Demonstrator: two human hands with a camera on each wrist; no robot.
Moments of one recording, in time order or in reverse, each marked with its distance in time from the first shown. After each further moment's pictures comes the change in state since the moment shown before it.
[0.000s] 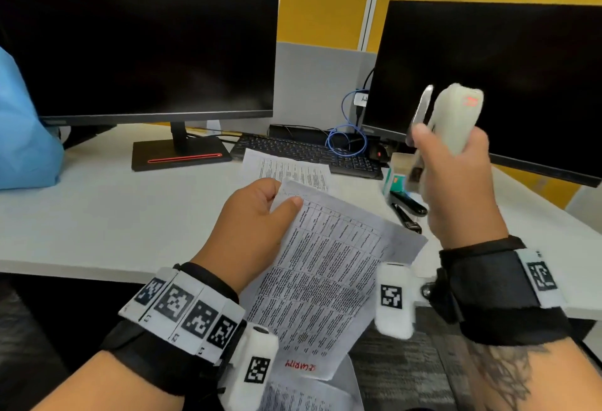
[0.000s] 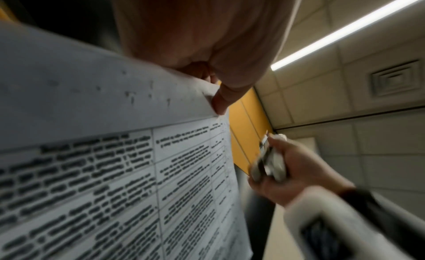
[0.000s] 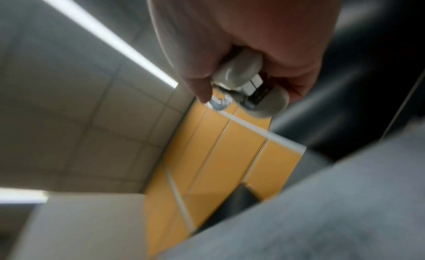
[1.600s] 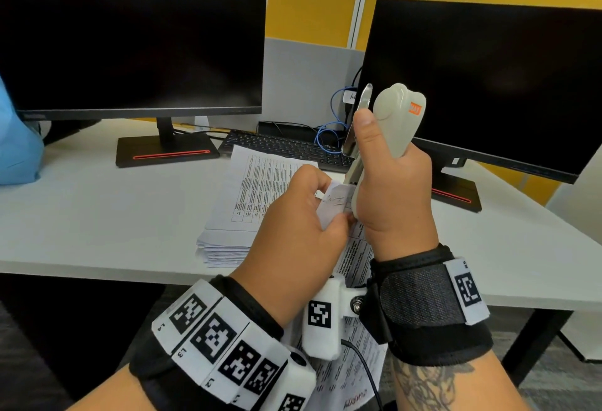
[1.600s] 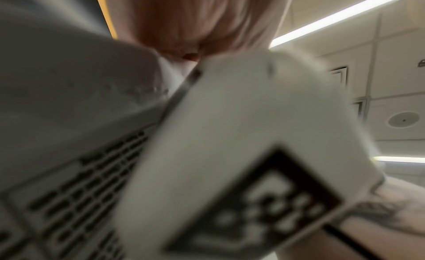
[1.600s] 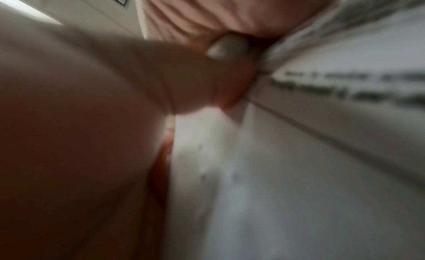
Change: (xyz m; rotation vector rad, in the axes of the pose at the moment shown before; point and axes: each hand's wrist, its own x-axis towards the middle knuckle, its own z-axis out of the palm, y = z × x) left_hand -0.029 0.039 0.050 -0.057 -0.023 0.211; right_hand -0.048 -0.022 0.035 0.165 -0.119 -0.155
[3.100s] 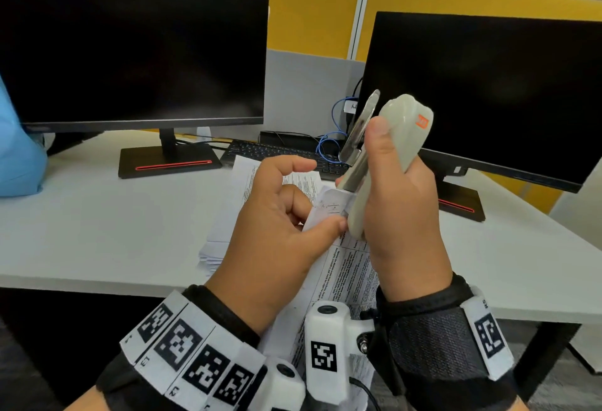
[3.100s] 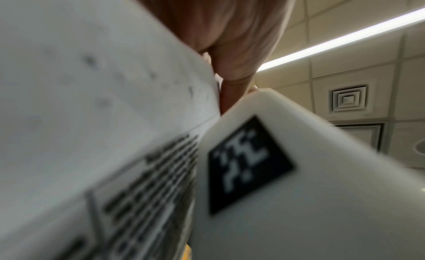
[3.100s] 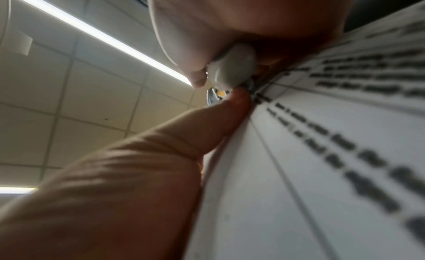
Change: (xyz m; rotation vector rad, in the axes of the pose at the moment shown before) left_hand 0.005 0.000 -0.022 -0.190 0.086 0.077; right_hand -0.010 -0.008 0.000 0.070 -0.070 0.093
